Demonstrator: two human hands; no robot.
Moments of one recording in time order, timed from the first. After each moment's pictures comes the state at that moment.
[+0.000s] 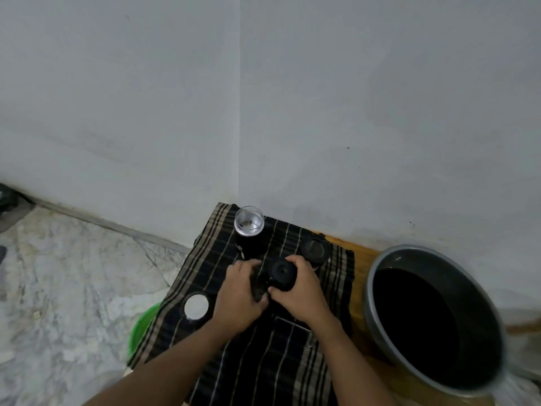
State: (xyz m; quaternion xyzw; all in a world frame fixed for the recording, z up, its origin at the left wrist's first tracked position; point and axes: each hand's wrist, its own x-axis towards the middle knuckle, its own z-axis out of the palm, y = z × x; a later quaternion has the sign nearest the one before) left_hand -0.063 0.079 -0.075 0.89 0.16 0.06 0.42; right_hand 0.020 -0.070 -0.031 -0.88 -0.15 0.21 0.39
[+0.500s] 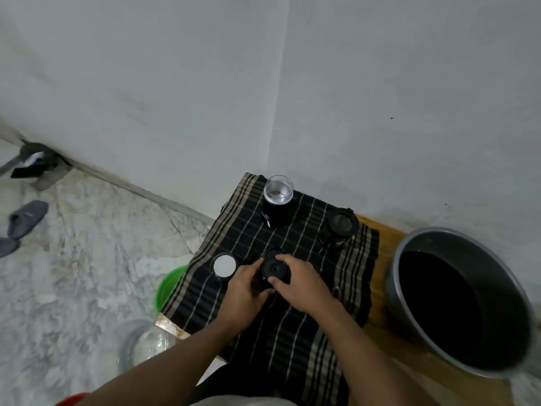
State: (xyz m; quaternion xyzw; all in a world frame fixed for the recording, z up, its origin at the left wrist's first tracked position) left_hand -0.140 0.078 -0.099 0.83 0.22 0.05 0.51; right_hand -0.027 -0.047 -0.045 -0.89 -0.27 0.28 0.23
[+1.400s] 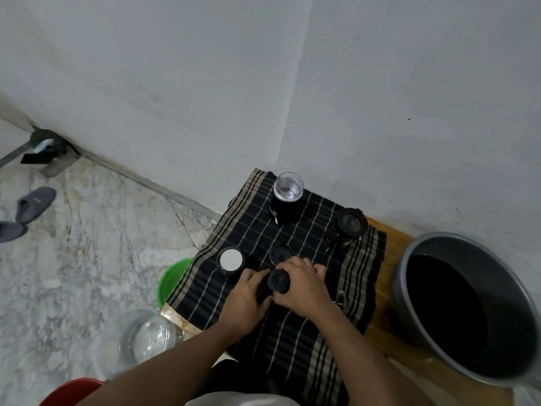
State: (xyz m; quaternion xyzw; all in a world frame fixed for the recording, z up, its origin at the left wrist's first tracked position) left_hand -0.160 0.074 -0.114 0.87 0.21 0.00 0.45; right_hand -0.039 -0.046 -0.063 -0.90 -0.35 0.23 0.09
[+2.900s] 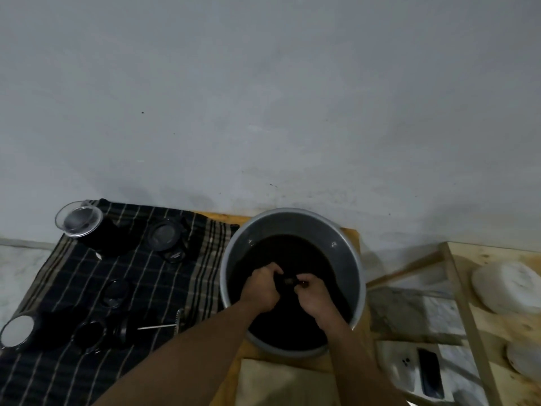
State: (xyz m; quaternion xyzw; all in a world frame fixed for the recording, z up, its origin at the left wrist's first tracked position) left_hand 0.099 -0.245 -0.104 0.88 0.14 -0.25 0.38; right_hand 0.115 -0.389 -0.092 -0.83 0.16 0.33 0.41
